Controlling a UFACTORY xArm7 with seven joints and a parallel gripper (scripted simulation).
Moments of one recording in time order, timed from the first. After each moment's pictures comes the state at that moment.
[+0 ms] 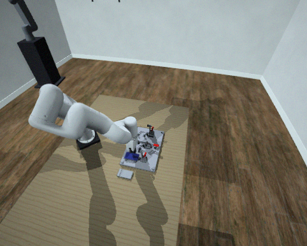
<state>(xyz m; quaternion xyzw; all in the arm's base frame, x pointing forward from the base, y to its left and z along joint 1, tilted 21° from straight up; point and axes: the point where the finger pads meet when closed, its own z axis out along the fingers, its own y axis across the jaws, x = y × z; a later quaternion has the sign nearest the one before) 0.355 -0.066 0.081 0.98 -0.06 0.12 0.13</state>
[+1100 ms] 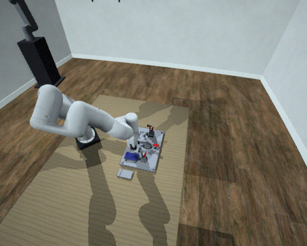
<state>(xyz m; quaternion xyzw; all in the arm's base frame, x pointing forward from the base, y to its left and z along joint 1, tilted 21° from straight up) 0.354 -0.045 0.088 0.98 -0.06 0.12 0.14</state>
